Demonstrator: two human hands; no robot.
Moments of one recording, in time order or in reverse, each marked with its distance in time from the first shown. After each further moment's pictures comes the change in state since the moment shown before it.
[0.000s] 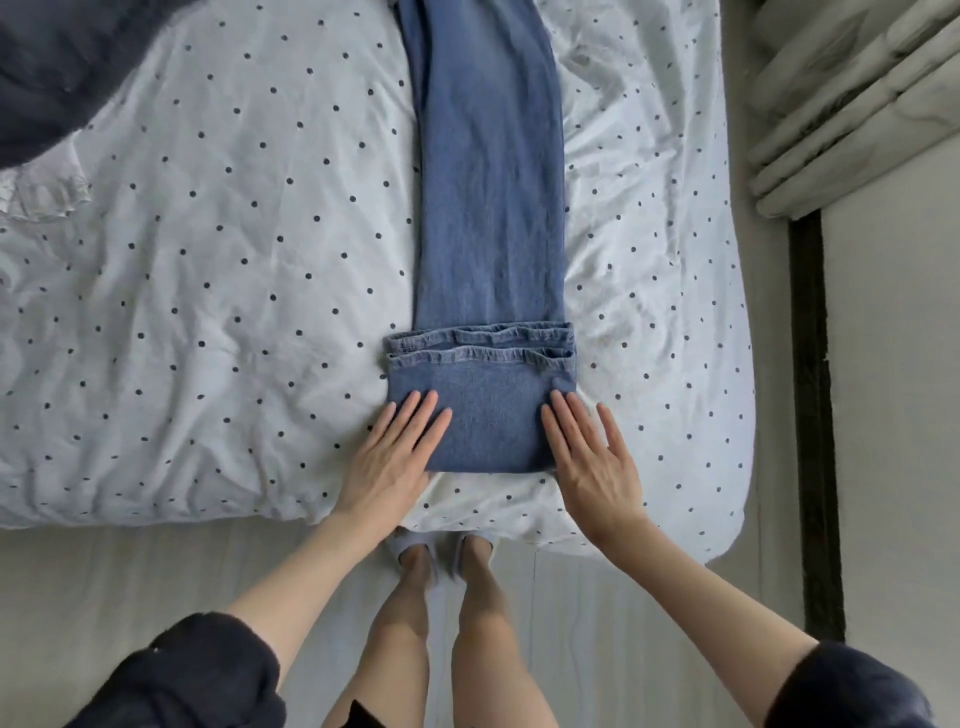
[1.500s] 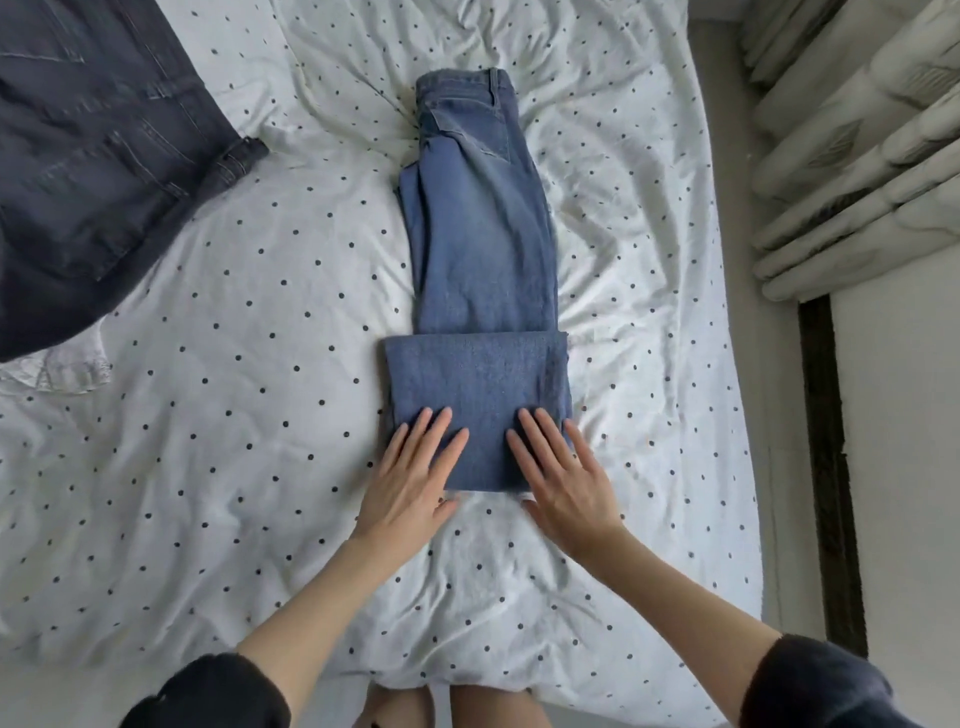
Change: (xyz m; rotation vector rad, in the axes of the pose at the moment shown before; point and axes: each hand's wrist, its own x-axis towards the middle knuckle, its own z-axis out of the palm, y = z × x) left_hand 0.143 -0.042 -0.080 -0.067 -0.049 -0.079; right_hand 0.162 0.056 -0.038 0.034 -0.097 -0.122
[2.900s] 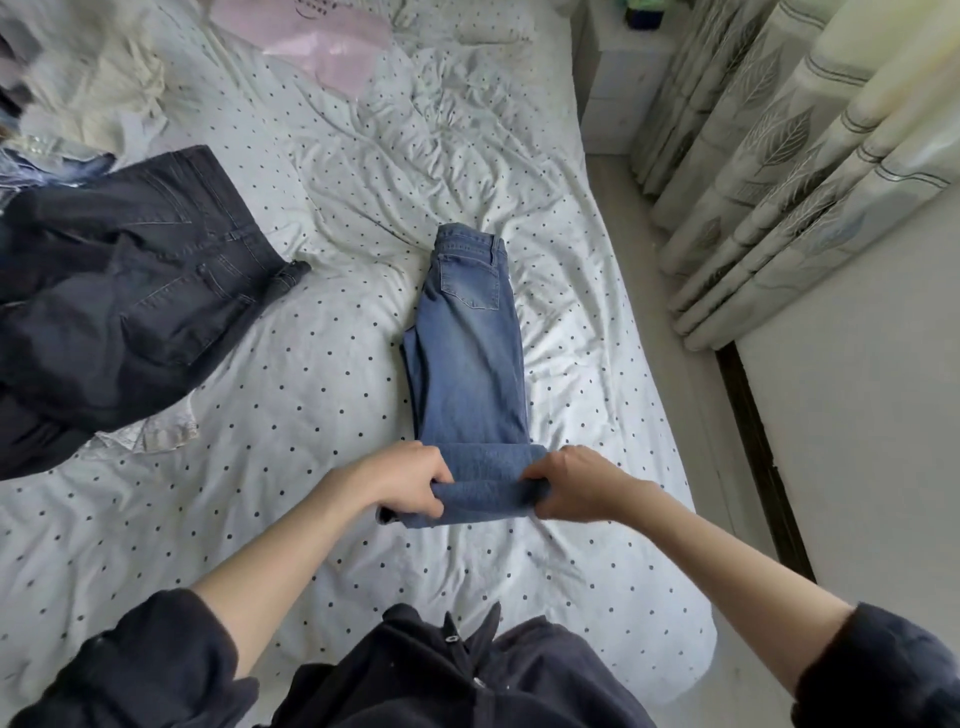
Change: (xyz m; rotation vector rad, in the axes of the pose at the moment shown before) left_hand -0.041 0.003 -0.178 -0.146 -0.551 0.116; right_hand -0.048 -0.011 -0.175 0.422 -0.353 0.068
